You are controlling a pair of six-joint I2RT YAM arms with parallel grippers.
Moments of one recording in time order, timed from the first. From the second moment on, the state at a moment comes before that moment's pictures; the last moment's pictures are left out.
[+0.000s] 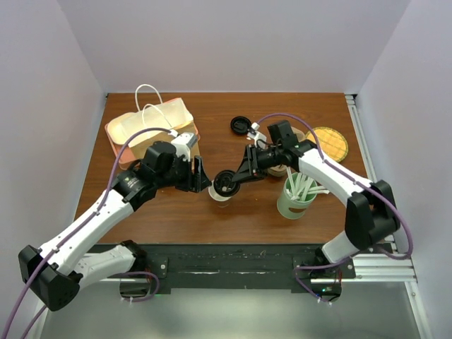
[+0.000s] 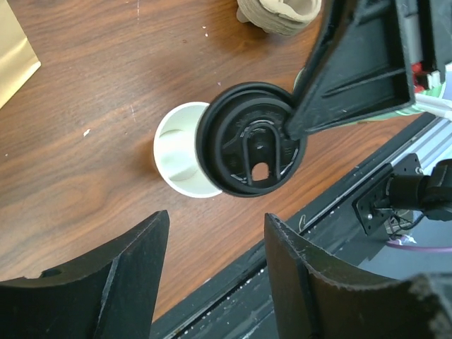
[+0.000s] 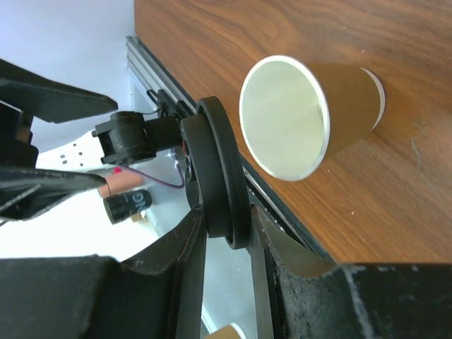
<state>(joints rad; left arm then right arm) -0.62 1.02 0.96 -0.57 0.18 -0.45 0.48 1.53 1.13 -0.48 -0.79 0.59</state>
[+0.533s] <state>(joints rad) -0.62 1.09 0.92 -0.50 0.17 -0.45 0.48 1.72 1.24 -0.58 -0.88 0.48</state>
